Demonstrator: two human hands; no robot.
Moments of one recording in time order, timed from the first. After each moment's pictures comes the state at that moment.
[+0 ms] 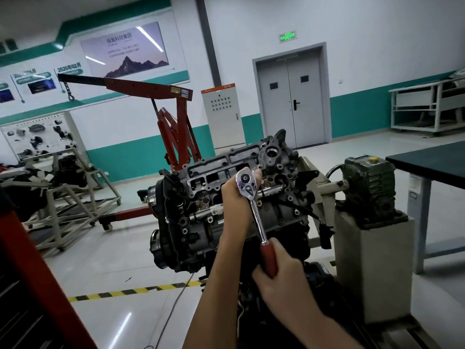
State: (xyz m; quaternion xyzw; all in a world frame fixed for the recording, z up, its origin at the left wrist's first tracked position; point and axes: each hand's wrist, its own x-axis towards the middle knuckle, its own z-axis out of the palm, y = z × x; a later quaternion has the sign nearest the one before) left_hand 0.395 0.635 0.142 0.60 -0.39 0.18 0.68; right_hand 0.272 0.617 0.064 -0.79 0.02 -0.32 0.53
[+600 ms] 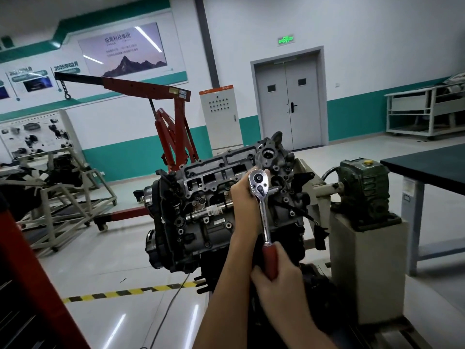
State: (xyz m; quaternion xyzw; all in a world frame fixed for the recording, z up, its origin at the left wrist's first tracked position) left_hand 0.392 0.610 0.137 0.59 -0.39 0.24 0.67; right_hand 0.273 0.619 0.051 -0.75 0.09 -0.35 0.56
